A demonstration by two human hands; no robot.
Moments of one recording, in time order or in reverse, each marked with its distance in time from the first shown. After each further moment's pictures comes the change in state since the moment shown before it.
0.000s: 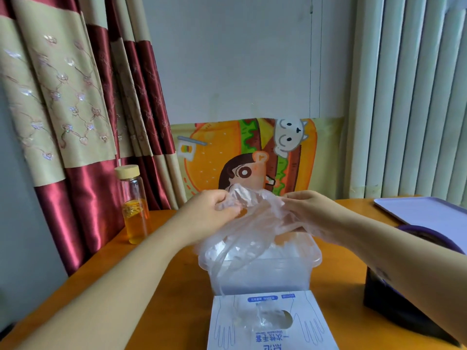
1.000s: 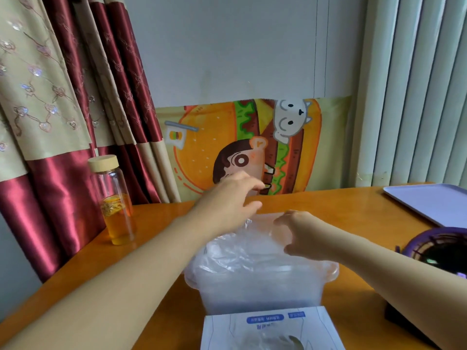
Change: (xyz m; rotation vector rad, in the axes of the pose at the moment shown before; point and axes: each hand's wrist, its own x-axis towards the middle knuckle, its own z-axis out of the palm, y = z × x) left_hand 0.086 -0.027 0.046 0.397 -0.023 0.236; right_hand 0.065 0.064 0.011 -1.057 -0.080 -0.073
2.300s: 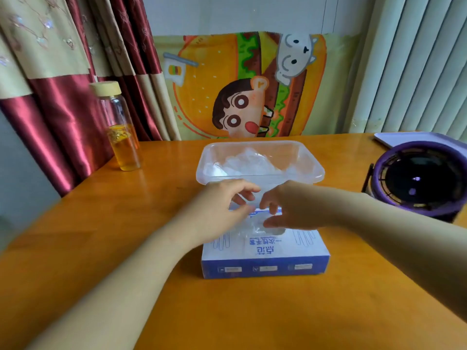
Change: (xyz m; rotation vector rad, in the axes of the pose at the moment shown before) left_hand -0.150 0.041 0.038 -0.383 -0.150 -0.152; right_hand -0.102 -0.055 0.018 -0.072 -0.245 -0.203
